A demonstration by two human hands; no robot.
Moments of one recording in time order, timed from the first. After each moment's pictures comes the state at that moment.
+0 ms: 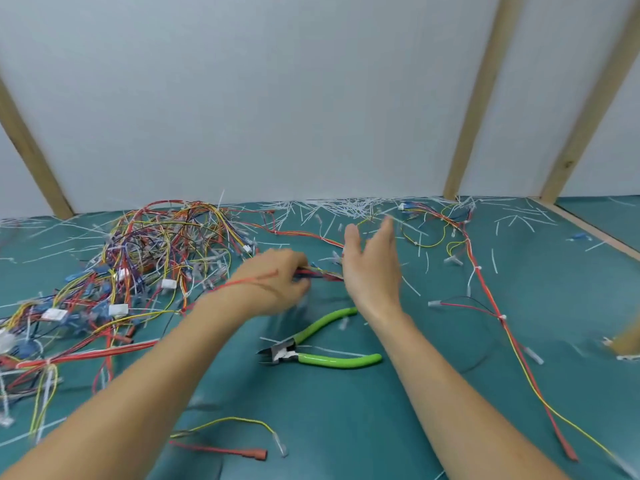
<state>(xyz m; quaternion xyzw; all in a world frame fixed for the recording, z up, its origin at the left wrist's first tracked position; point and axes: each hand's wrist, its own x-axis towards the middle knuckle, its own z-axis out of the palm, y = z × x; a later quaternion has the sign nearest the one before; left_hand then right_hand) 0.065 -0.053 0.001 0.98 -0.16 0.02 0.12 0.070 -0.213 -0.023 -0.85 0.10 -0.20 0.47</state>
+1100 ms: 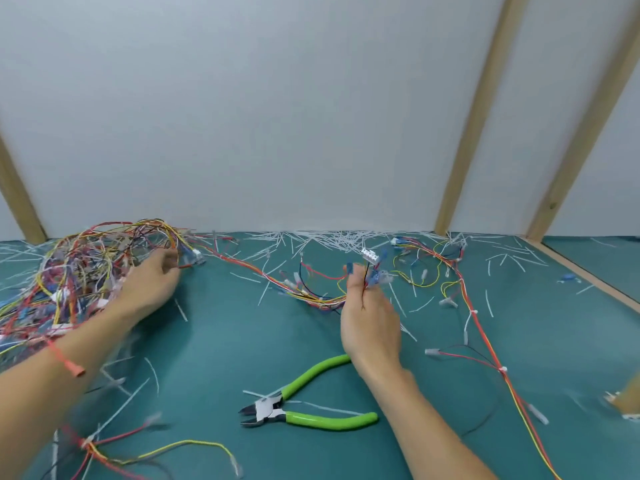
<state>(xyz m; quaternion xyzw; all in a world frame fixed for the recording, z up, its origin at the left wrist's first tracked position) 0.165 0.106 -0.038 0.93 0.10 0.13 0.34 0.079 -0.218 -0.041 -0.88 0.09 -0.20 0.43</state>
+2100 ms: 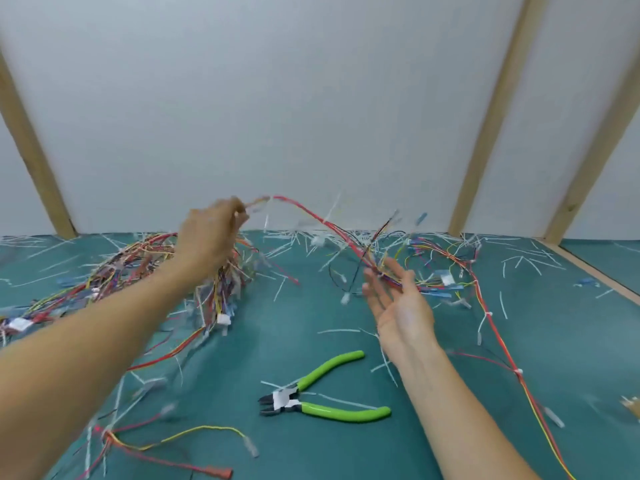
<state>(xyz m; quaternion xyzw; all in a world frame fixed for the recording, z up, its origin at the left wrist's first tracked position) 0.166 0.044 0.030 0.93 -0.04 0.35 0.12 0.088 -0.238 -0.025 -0.36 0.12 -0.08 0.92</state>
